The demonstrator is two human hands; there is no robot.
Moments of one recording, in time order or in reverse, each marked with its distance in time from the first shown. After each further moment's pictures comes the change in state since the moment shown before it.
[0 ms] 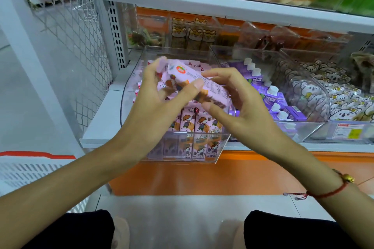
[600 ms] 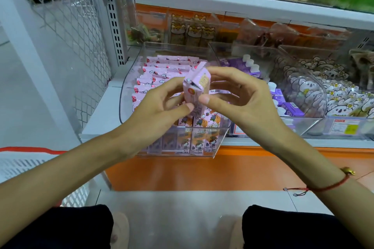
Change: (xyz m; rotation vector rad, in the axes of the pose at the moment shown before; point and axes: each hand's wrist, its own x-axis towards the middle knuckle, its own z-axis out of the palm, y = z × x) left_hand -0.003 -0.004 -0.005 0.078 -0.290 -0.049; right_hand -0.002 -0.014 -0.003 0.245 0.031 0.058
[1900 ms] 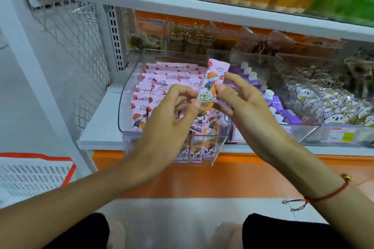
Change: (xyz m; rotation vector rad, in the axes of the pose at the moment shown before) left_hand 0.004 -0.014 0.025 0.155 0.251 0.122; right_hand 0.011 0.014 0.002 0.220 0.220 0.342
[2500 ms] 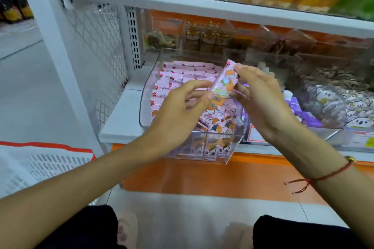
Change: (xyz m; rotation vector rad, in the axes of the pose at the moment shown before) left_hand 0.013 0.002 -0.020 0.036 -0.058 -0.043; right_hand 0.017 -0.016 0.015 0.138 0.121 0.068
